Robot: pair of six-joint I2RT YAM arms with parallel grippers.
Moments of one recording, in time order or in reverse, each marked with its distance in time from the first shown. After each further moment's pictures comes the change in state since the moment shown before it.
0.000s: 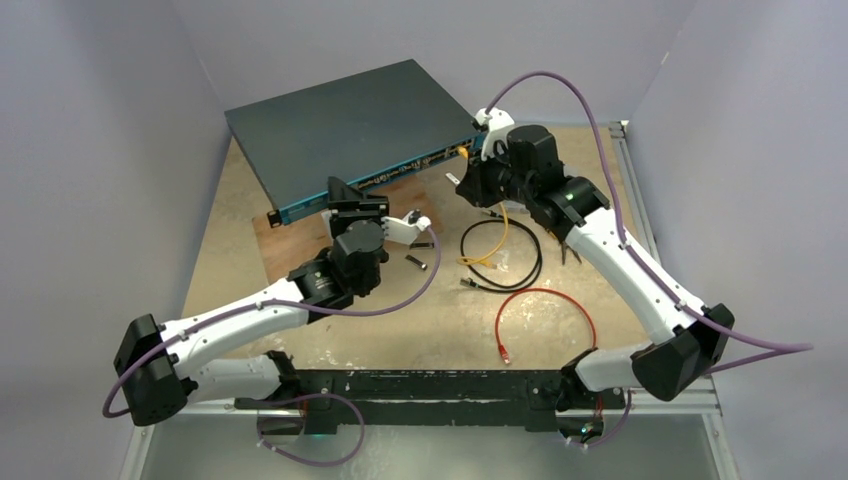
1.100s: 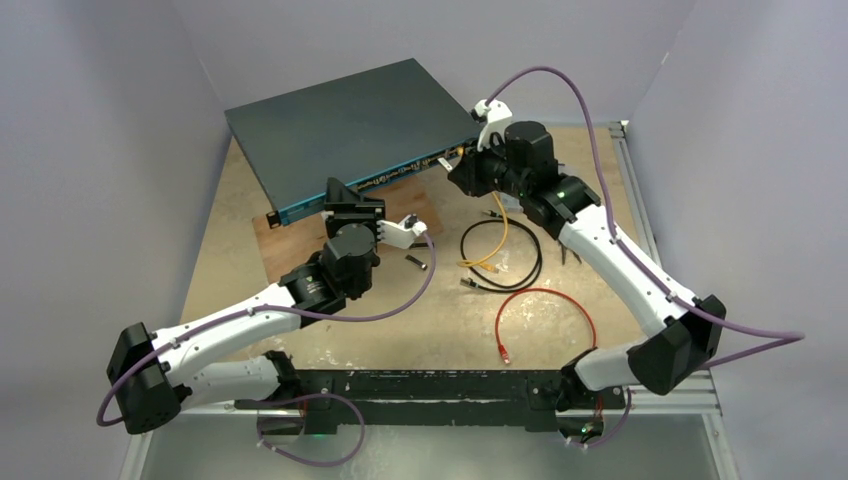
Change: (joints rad) left arm 0.015 -0.057 -0.048 0.014 0.079 0.003; right arm -0.003 0.029 -0.023 0.172 0.004 0.026
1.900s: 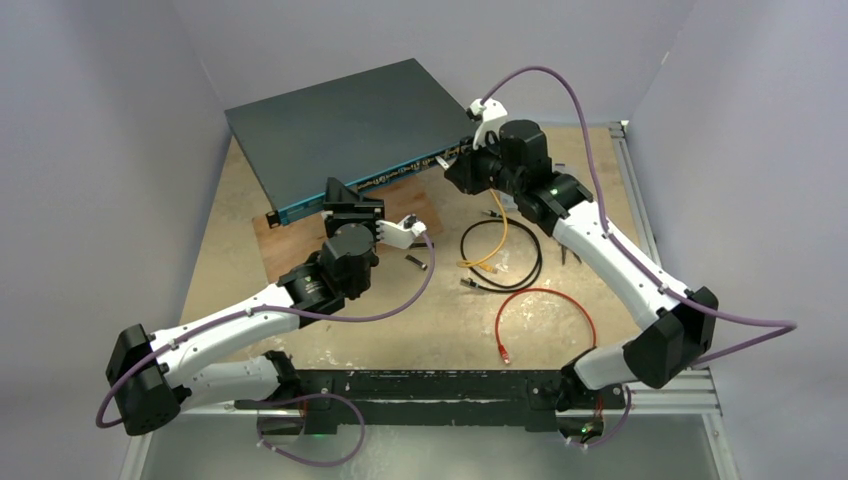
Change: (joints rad) left arm 0.007 -0.008 0.000 -0.011 0.016 -0.005; right arm 0.000 0.035 0.000 0.039 0.000 0.000
